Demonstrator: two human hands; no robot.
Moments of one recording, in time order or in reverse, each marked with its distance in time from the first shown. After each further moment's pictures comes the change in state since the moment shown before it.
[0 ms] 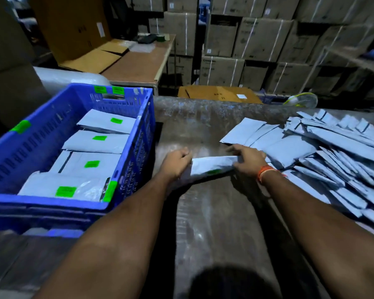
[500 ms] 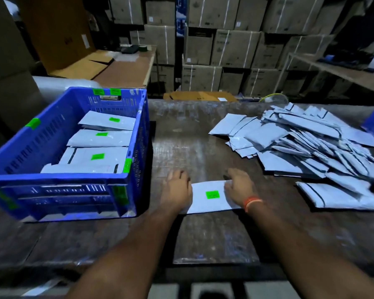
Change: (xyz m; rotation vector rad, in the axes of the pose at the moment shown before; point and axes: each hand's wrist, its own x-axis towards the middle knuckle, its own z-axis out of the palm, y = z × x) left_hand -0.150 -0.027 0.040 0.557 0.062 0.158; right_hand -0.147 -0.023 0.074 -0.038 0.065 0.198
